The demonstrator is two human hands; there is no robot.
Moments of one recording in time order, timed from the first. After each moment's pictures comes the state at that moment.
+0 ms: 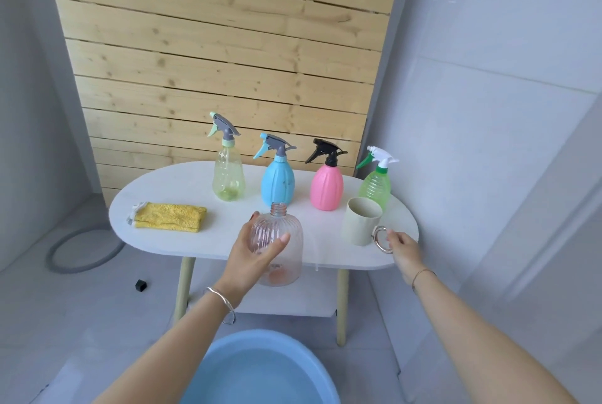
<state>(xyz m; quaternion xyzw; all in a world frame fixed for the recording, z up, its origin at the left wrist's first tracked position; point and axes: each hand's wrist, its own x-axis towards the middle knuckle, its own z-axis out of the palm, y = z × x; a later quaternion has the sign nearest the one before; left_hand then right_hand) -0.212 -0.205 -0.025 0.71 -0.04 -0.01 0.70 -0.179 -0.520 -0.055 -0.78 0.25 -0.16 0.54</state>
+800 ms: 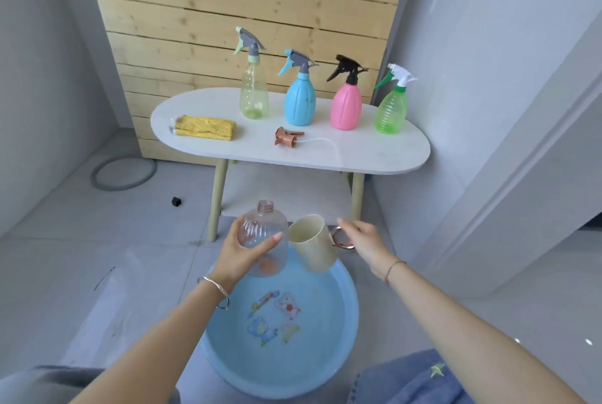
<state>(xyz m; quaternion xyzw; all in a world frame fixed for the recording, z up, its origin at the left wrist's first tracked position) -0.357 -0.133 -0.131 0.71 0.02 -0.06 0.70 -0.346 -0.381 -0.119 -0.82 0.13 -0.01 0.55</state>
